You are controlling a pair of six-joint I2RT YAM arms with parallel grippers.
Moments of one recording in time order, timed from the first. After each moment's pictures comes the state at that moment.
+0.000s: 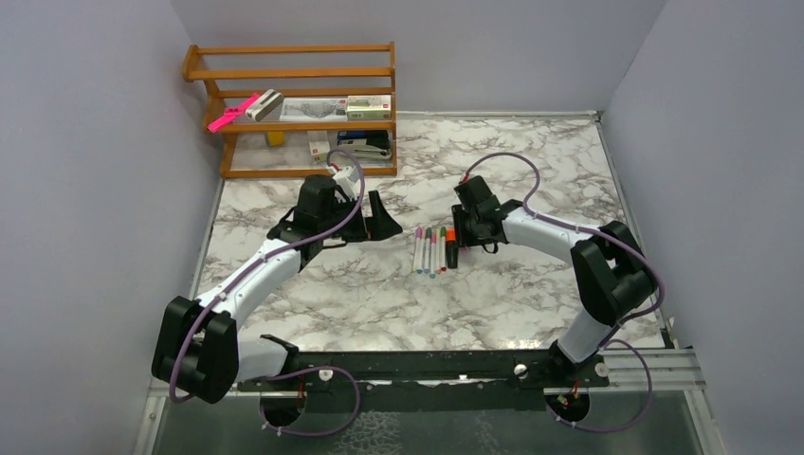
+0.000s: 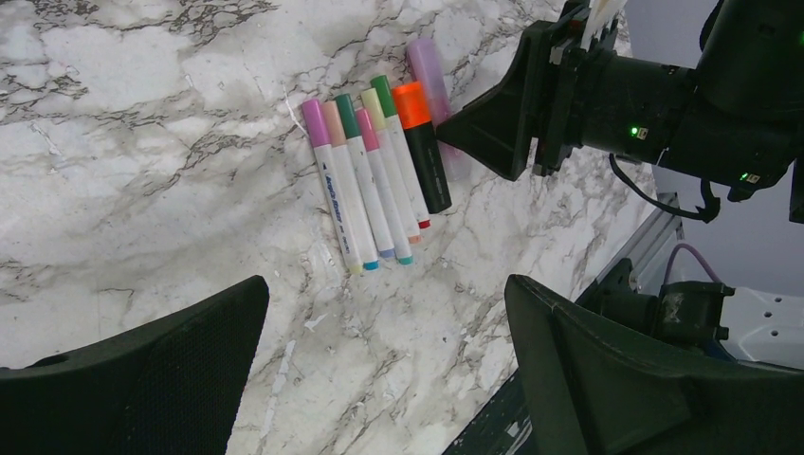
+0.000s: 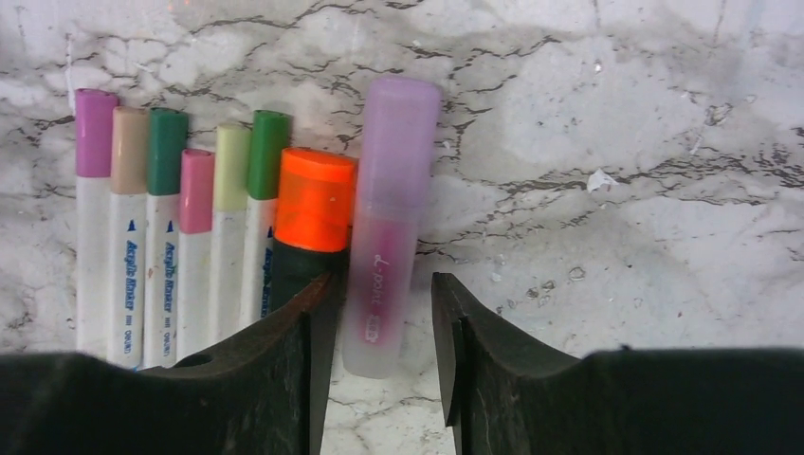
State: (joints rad) left arm -0.40 1.25 0.78 -0.10 0.48 -0.56; right arm 0.57 1.69 1.01 -0.37 0.15 0.38
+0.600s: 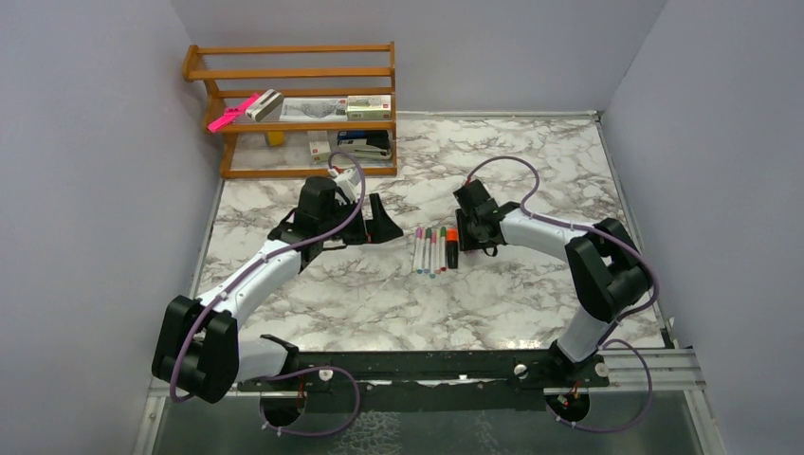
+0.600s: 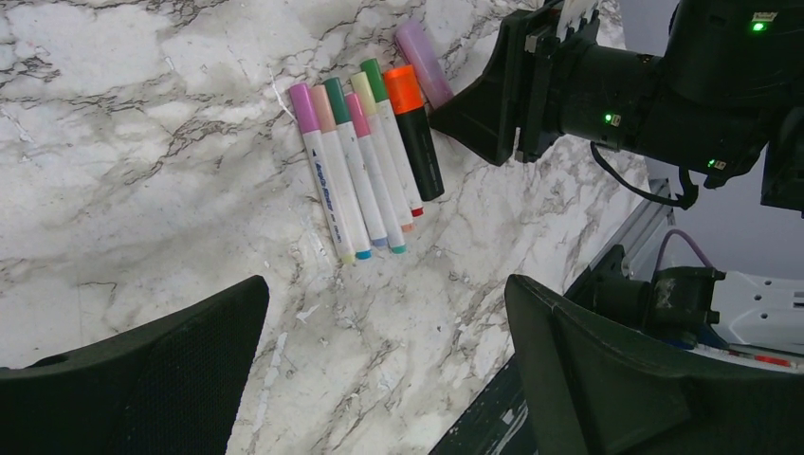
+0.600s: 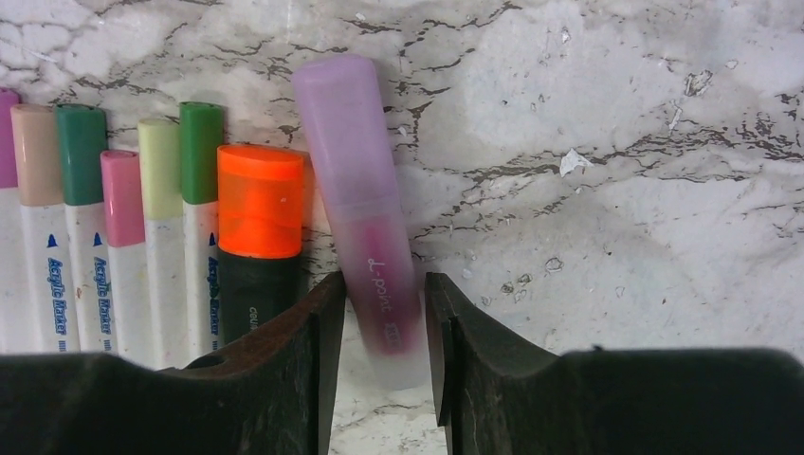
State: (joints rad) left arm -0.40 1.25 0.75 -0.09 0.51 -0.56; right arm 0.57 1.72 1.00 -0.38 0.21 0.39
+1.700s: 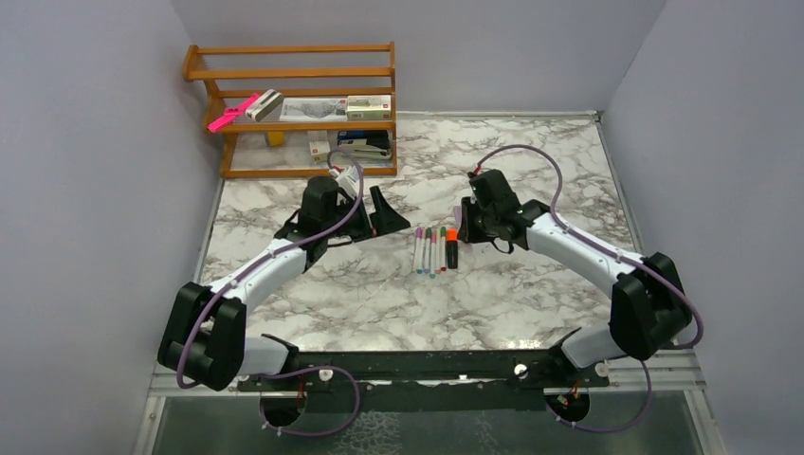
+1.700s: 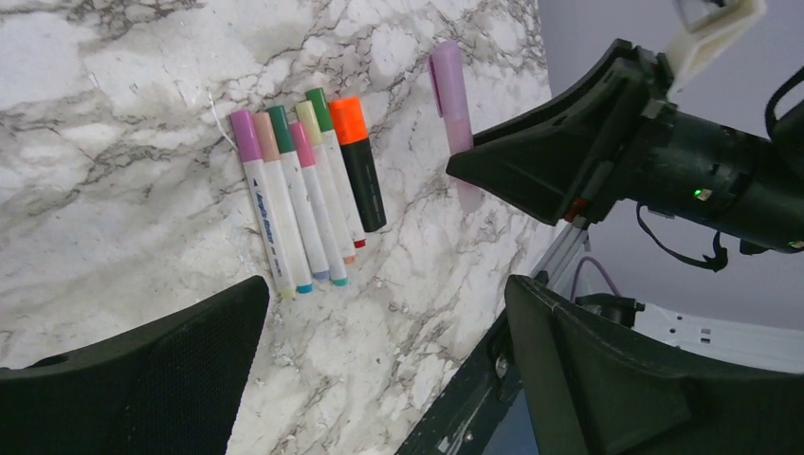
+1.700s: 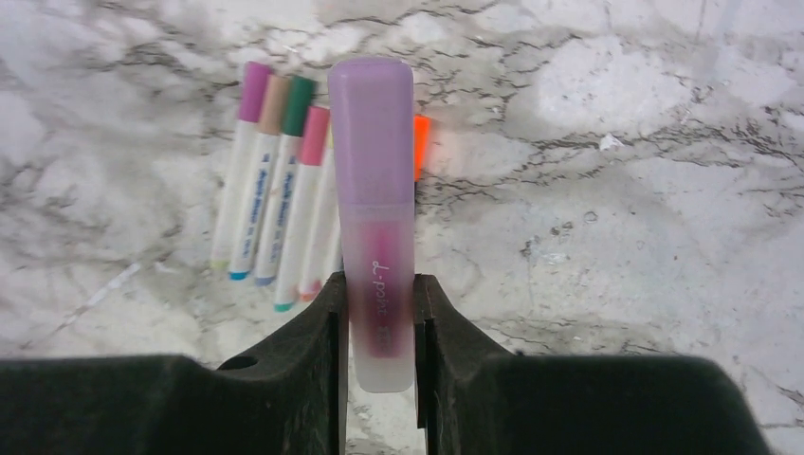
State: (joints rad) left arm -0.40 1.31 0.75 0.07 0.56 -0.73; right arm 0.58 1.49 1.00 -0.45 0.10 0.40
